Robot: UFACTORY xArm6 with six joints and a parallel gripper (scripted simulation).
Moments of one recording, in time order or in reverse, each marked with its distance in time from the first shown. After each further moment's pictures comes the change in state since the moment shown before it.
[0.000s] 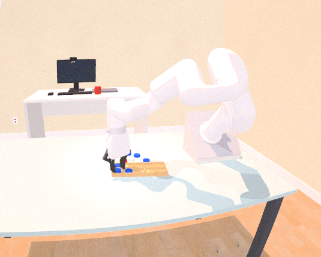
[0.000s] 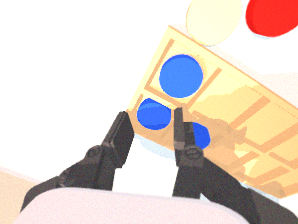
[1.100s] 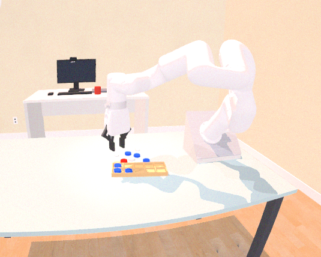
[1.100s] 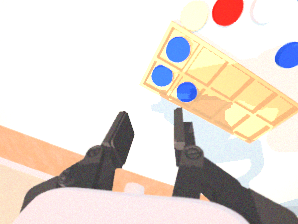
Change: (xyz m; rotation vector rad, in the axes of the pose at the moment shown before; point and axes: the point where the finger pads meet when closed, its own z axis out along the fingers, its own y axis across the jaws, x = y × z) arm -0.001 0.000 -0.099 -0.001 -0.001 0.000
